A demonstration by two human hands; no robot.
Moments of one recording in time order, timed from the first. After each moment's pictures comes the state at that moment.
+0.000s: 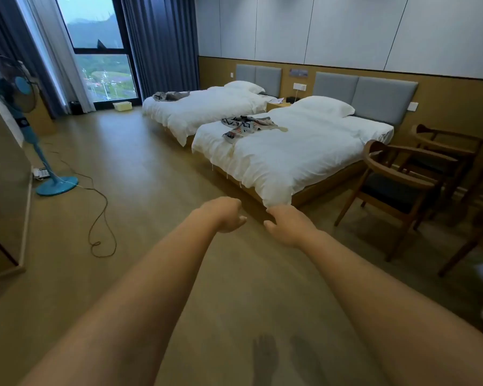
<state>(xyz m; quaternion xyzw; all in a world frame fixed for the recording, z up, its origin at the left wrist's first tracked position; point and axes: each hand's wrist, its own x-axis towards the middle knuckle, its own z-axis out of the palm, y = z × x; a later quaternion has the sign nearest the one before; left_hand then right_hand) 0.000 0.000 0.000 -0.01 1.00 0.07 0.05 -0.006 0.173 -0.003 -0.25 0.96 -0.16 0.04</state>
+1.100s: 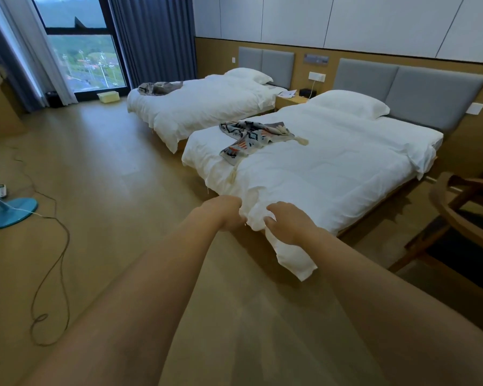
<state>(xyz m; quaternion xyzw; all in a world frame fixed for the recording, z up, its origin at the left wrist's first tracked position) -0.615 -0.192 -0.007 -0.02 0.99 0.08 0.10 -0.636 -0.024 -0.022 -0.24 0.96 -0.13 0.06</state>
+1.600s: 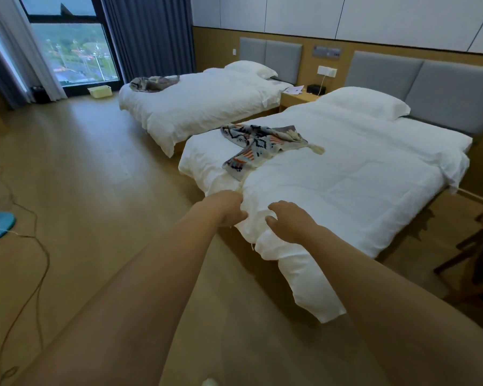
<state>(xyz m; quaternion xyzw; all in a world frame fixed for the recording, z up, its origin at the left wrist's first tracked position) -0.857 -0.310 -0.016 -0.01 0.99 0.07 0.10 -0.878 -0.143 -0.041 -0.23 0.96 -0.13 0.08</state>
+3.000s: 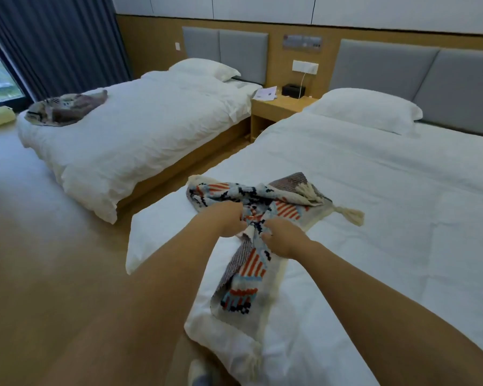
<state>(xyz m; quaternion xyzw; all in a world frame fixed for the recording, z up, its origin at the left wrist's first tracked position) -1.650 -0.544 -0.049 0.10 0.98 0.06 0.17 -1.630 -0.388 -0.086 -0.11 0.96 -0.18 0.16</state>
